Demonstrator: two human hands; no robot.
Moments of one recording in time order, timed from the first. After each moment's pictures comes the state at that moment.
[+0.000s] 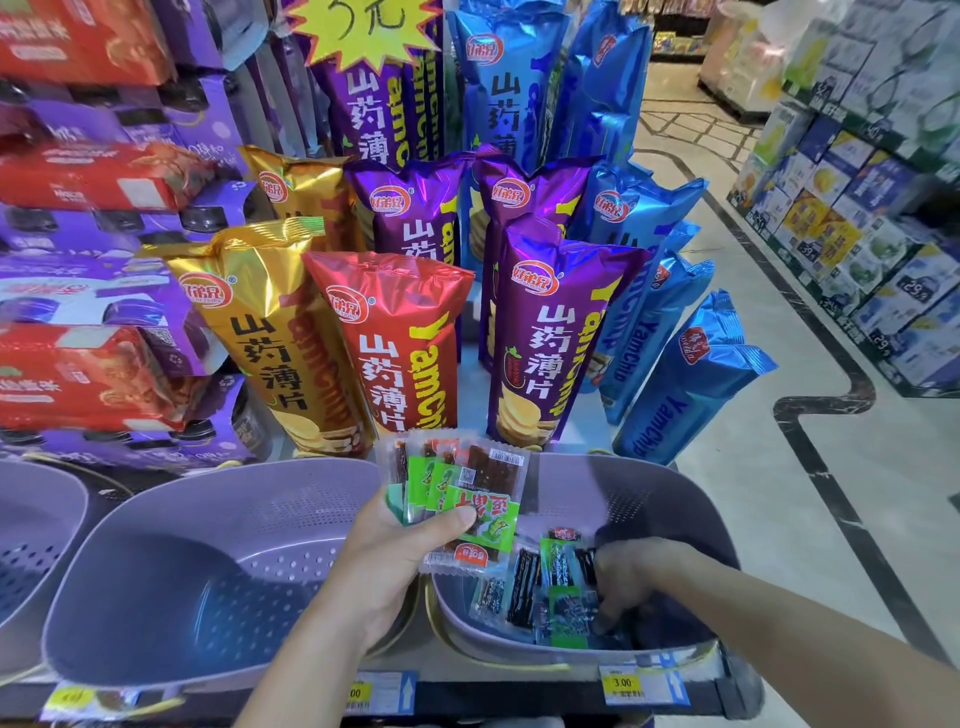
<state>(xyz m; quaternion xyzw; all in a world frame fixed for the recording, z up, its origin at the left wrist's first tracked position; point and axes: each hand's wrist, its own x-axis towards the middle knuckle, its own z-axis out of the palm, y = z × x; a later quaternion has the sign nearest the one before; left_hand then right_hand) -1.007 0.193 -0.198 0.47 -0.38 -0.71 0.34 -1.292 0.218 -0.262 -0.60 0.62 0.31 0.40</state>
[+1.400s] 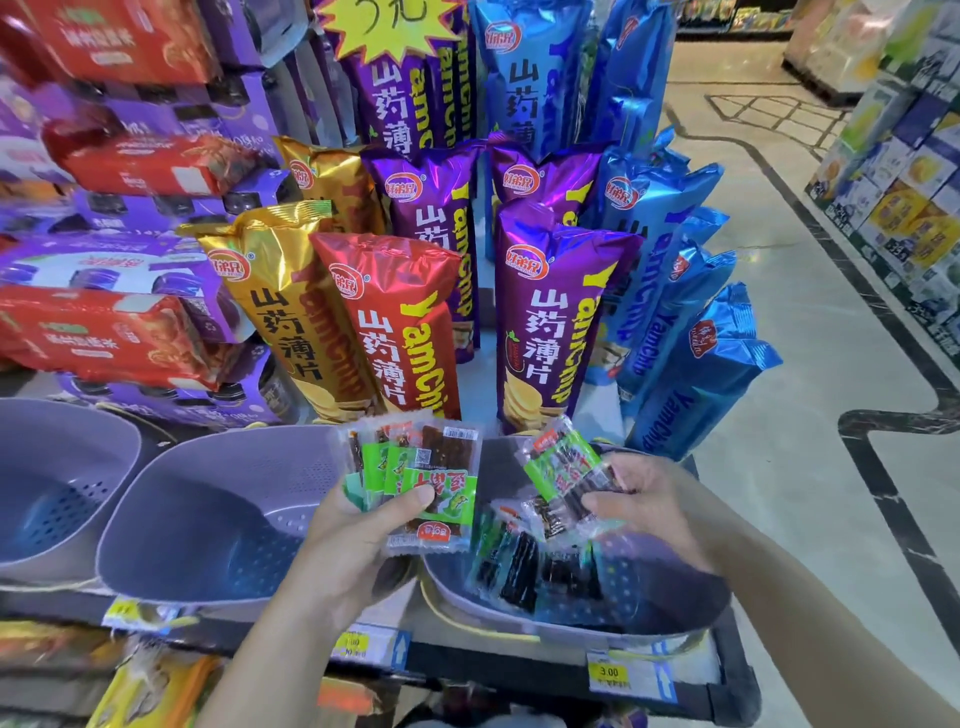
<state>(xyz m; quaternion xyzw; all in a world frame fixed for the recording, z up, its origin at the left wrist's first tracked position) -0.996 0.219 -0.193 0.48 -0.33 -0.69 0.42 -1.320 0.241 -0.191 -0.49 0.57 -0.31 0.58</state>
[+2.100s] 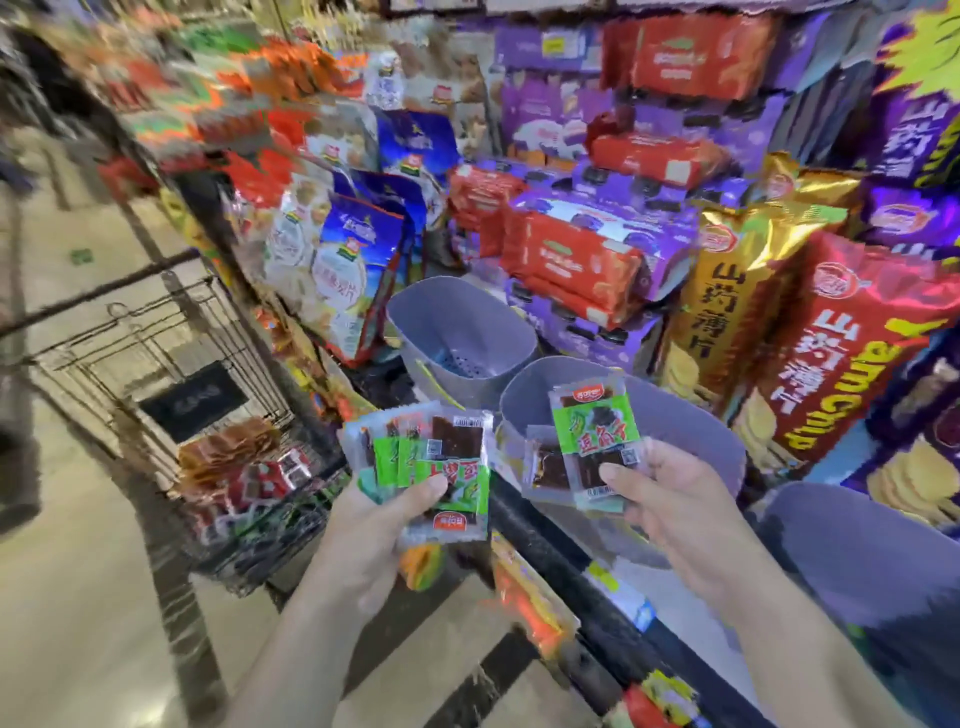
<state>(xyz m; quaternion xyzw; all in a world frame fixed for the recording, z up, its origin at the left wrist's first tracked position) -0.787 0.420 -0.163 0.54 -0.18 -0.45 0.68 -1.027 0.273 -0.149 -0.50 0.35 -0.33 0.71</state>
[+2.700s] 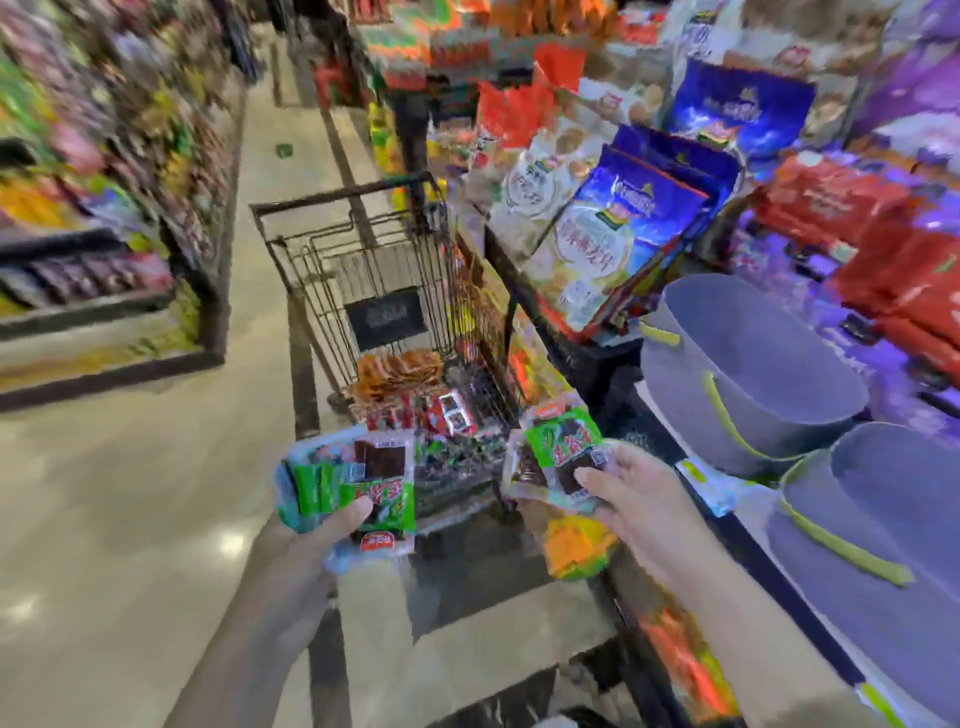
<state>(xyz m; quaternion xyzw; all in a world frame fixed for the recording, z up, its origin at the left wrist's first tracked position) -0.554 0.675 -0.209 0.57 0.01 -0.28 0.77 -0.716 0.391 -0.198 -0.58 0.29 -0.15 0.75</state>
